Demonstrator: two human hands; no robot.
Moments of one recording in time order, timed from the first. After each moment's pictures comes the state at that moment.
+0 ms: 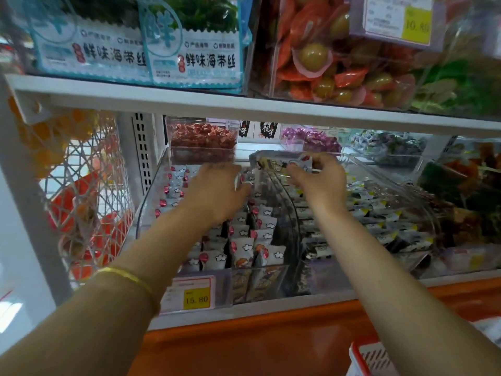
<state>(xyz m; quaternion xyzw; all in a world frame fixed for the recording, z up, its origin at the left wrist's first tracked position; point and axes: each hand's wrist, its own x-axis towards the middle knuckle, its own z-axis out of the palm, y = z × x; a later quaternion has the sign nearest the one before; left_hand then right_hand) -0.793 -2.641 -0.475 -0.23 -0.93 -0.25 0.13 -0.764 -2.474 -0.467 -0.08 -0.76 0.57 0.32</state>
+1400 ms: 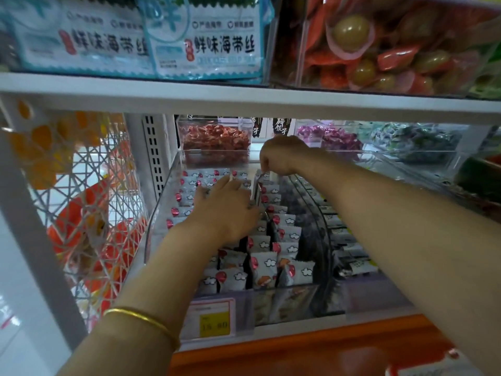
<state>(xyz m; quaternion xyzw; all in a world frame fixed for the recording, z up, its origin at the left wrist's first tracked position) -0.808 -2.646 -0.491 -0.20 -0.97 -0.10 0.01 -0.890 -2.499 -0.444 0.11 -0.98 -0.11 0.09</state>
